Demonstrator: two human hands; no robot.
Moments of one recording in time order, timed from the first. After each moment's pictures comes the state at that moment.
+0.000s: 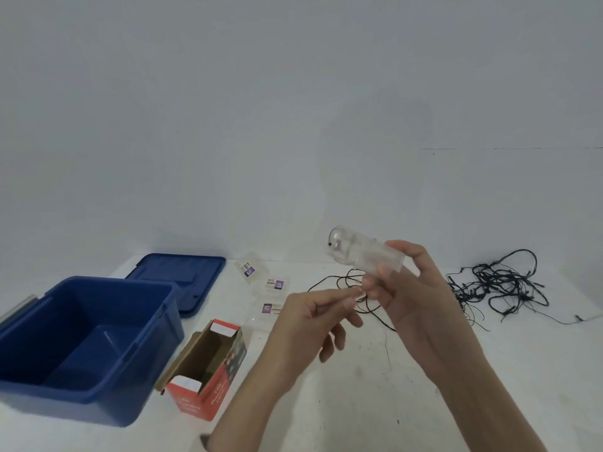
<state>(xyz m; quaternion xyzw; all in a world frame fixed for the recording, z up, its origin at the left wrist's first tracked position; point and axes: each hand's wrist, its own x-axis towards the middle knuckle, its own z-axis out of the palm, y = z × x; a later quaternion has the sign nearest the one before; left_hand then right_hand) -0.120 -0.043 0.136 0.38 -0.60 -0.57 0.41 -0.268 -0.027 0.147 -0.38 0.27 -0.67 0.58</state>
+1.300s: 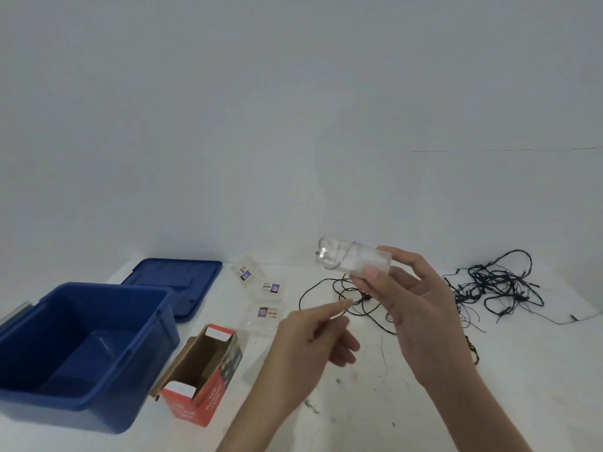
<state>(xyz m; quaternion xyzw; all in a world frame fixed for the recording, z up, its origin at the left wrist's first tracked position) -0.126 -0.027 0.131 0.44 -0.62 -0.52 0.39 -0.267 -0.022 0.147 -0.37 0.37 -0.70 0.49</state>
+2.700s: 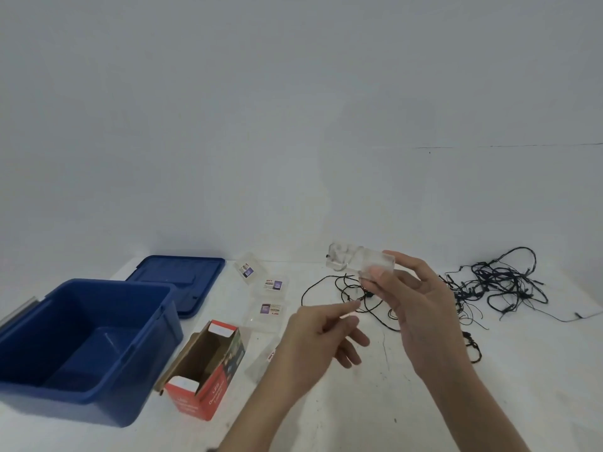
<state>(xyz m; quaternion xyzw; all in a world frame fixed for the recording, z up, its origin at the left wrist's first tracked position) -0.132 -0.038 0.120 0.44 -0.61 -0.55 0.36 -0.271 -0.030 0.134 -0.32 0.40 -0.71 0.48</state>
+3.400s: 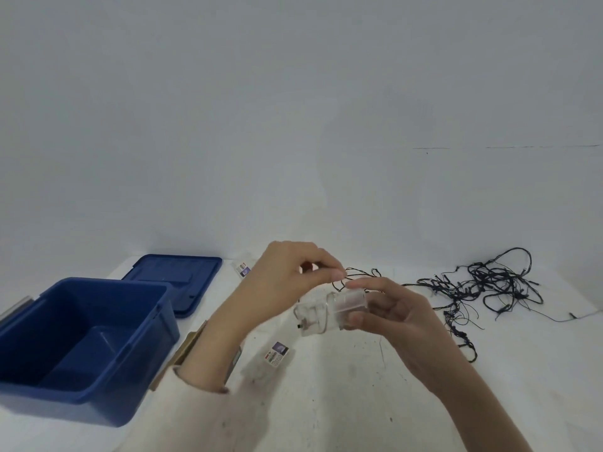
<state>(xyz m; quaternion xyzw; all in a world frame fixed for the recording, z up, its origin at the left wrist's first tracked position) -0.108 -0.084 0.175 0.40 -0.82 -0.27 0.31 -0.282 -0.024 0.119 -0.51 0.38 -0.55 0.54</state>
